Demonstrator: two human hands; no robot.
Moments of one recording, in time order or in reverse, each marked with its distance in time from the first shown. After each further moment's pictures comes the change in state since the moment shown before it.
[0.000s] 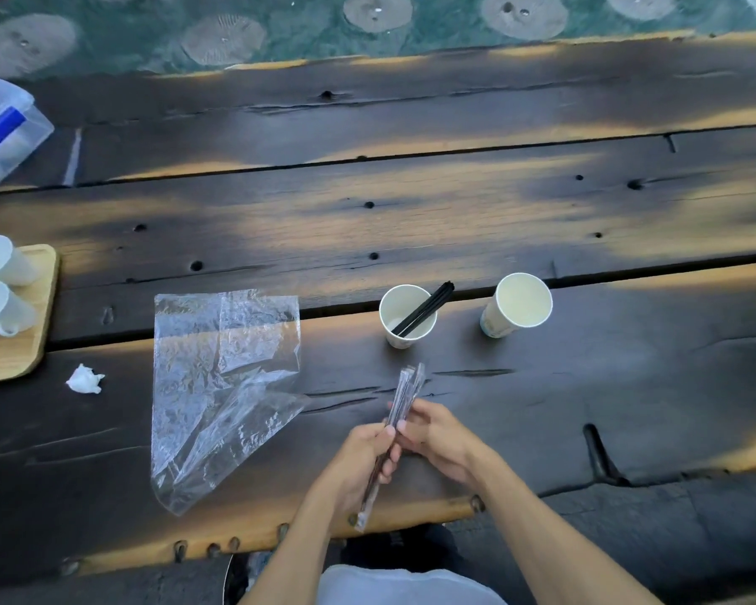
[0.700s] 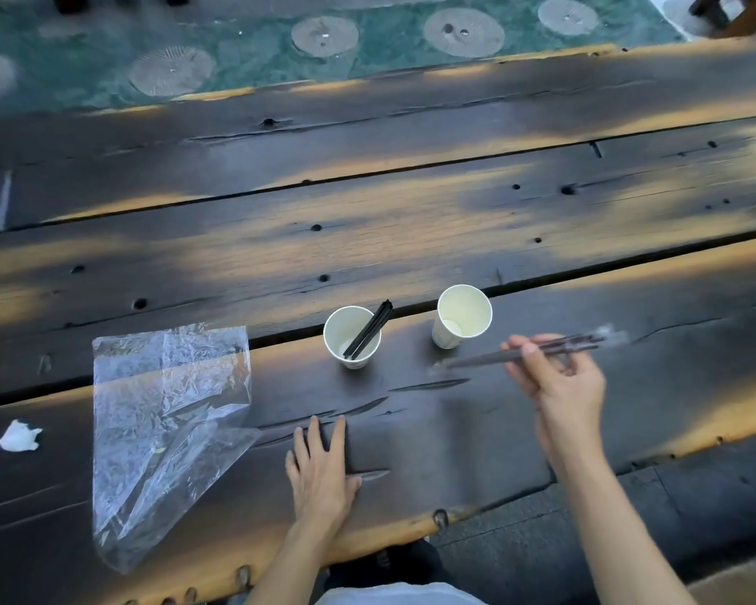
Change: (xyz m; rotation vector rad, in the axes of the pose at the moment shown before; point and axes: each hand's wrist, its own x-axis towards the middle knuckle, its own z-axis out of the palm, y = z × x) left_hand 0.027 -0.021 0.015 1.372 0.465 0.143; right_hand -0.114 -0.106 -0.099 0.323 0.767 -0.692
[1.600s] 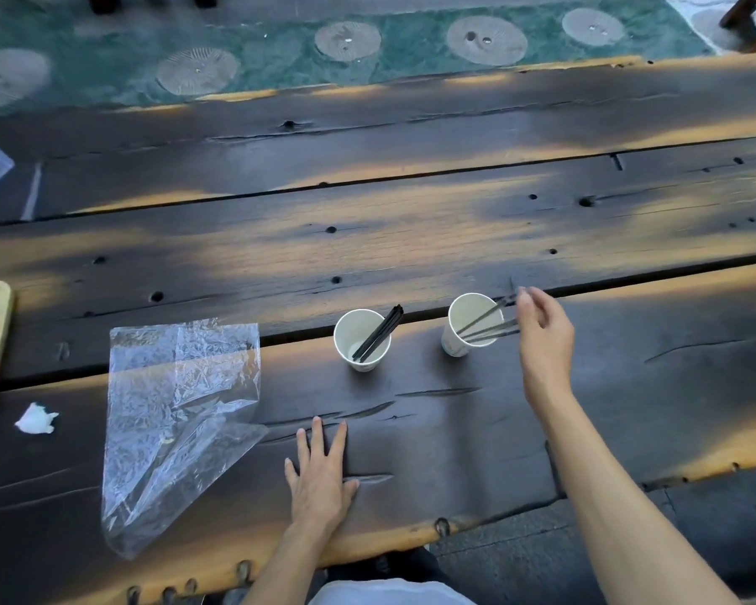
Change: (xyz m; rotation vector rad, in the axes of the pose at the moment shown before) left_hand 0.004 -0.011 0.009 -0.070 -0.015 -0.012; right_hand 0.079 0.018 0.037 -0.422 0.016 -0.135
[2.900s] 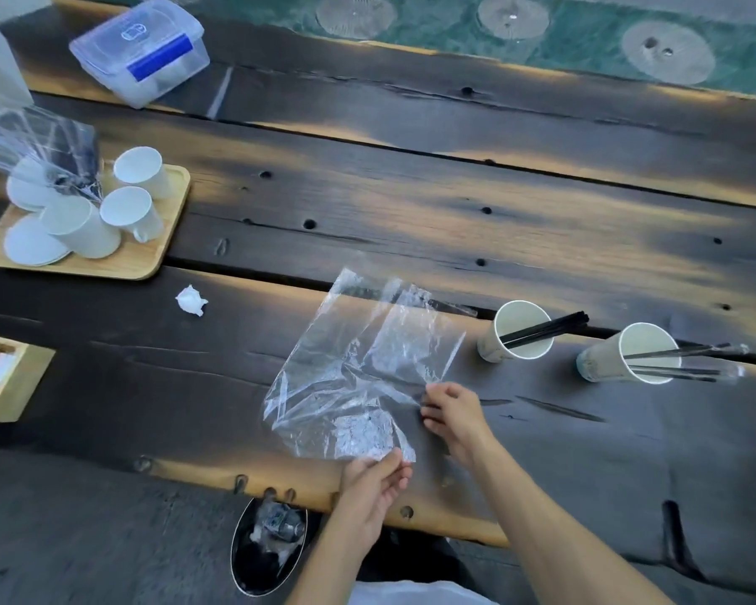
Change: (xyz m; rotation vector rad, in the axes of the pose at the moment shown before) left_hand -0.061 -0.092 -0.019 -1.981 -0.078 -0.661; right_hand -0.199 0.081 0.196 -0.157 -0.677 0.649
